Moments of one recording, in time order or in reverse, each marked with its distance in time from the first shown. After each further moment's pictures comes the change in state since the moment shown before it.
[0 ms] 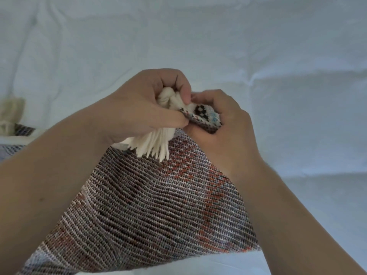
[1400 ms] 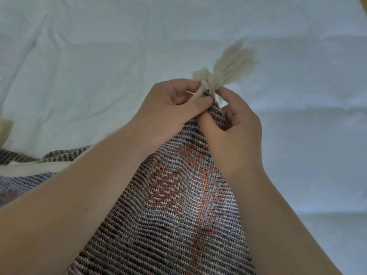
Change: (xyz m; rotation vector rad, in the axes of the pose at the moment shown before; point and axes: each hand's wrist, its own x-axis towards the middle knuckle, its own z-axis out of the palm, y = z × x) left_hand 0.067 0.000 0.023 -0.226 0.333 0.069; right_hand 0.058 0.000 -0.014 0.146 0.191 0.221
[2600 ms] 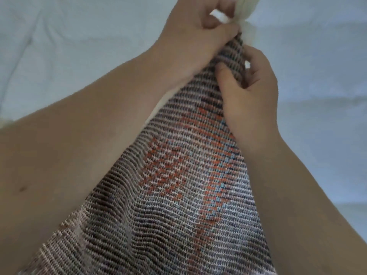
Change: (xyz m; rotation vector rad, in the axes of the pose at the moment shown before) left_hand 0.066 0.040 0.014 0.215 0.029 0.276; right_hand 0.038 -0.003 -0.004 0.101 0.075 -0.042
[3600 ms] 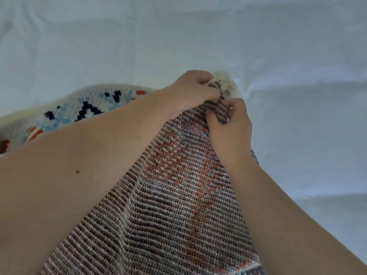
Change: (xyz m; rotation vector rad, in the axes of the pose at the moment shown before) left_hand -0.016 -0.092 0.042 0.070 -0.360 -0.478; right_hand -0.032 0.099 0.006 -0.341 0.023 0.210
